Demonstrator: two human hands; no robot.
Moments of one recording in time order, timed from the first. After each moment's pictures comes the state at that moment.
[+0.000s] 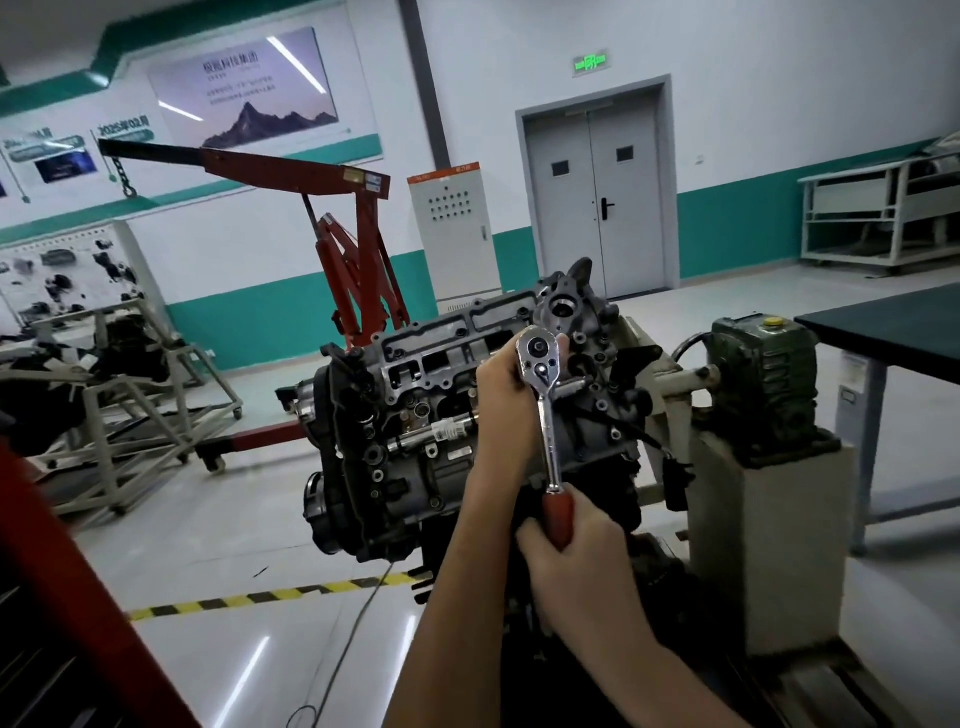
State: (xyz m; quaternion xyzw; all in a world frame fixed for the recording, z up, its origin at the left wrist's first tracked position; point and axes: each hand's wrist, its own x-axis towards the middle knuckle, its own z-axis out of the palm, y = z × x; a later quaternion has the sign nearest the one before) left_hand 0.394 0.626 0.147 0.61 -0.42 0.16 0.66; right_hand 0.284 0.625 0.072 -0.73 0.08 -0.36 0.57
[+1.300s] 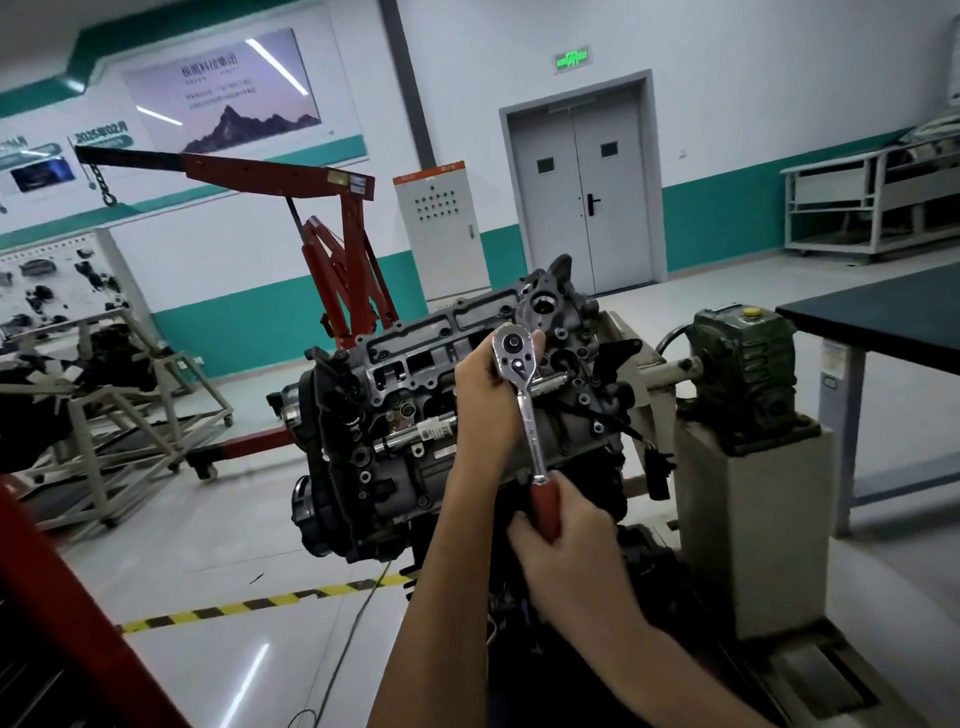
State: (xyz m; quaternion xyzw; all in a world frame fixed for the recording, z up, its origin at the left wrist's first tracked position) left_hand 0.391 0.626 0.148 0.61 -0.41 0.16 0.65; right_hand 0.278 0.618 0.074 -0.75 0.06 -0.34 0.56
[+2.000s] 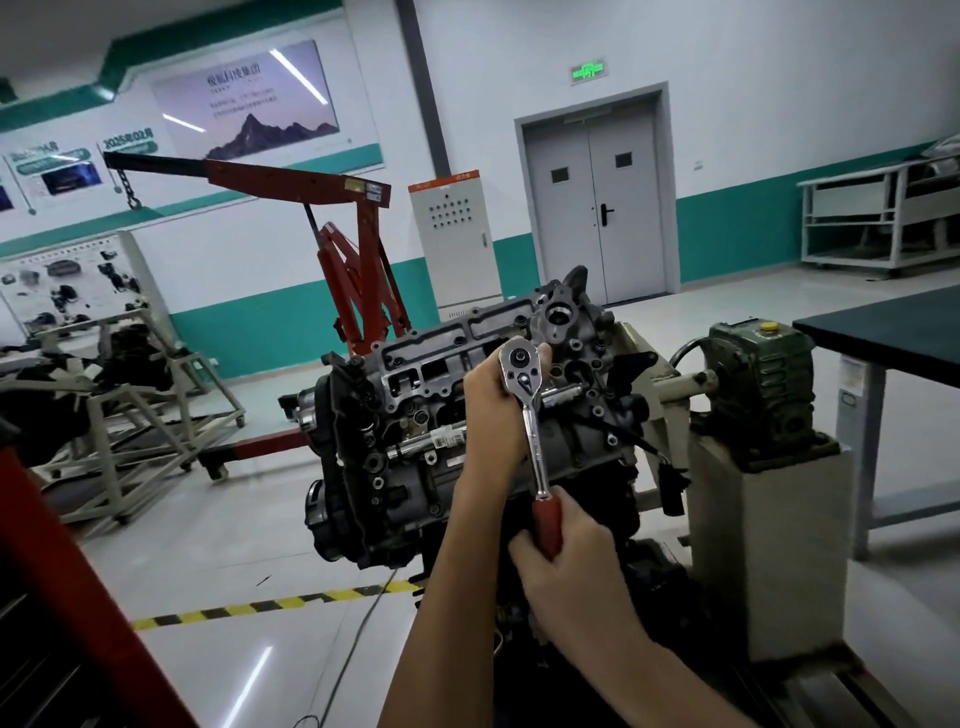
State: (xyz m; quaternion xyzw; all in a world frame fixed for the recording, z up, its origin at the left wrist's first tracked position) left_hand 0.392 0.632 0.149 0.61 -0.41 0.18 0.65; right_hand 0.281 0.624 0.072 -0.76 0.06 -0.32 0.57
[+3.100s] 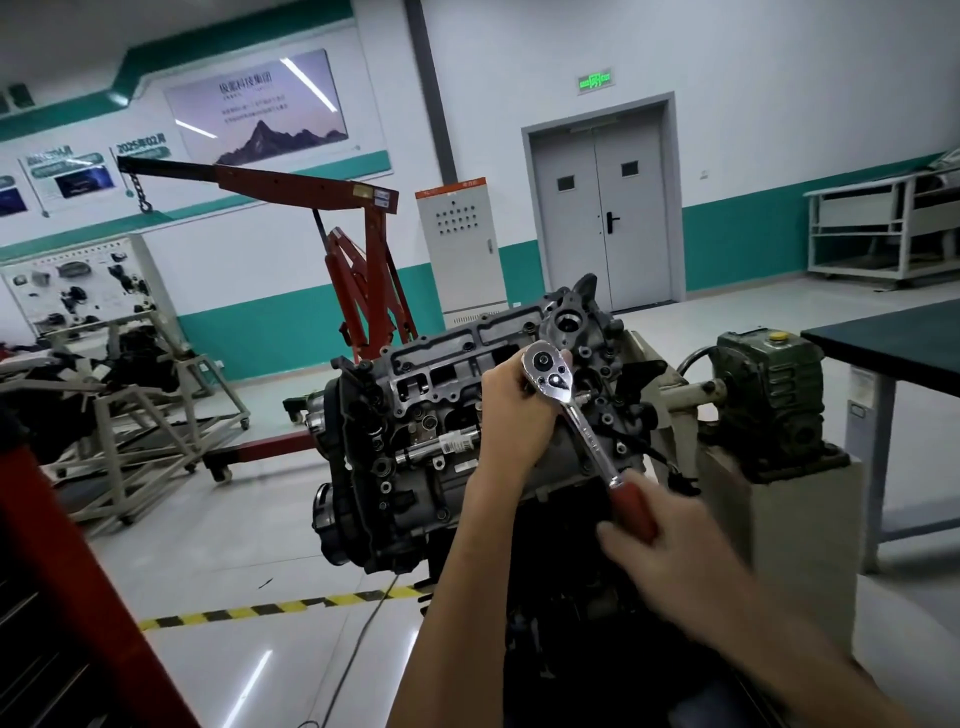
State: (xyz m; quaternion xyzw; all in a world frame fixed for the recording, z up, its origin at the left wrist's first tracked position) left_hand 0.396 0.630 0.153 0.63 -0.42 0.17 0.63; right_hand 0.254 0.564 0.090 -0.84 0.04 -0.32 0.44
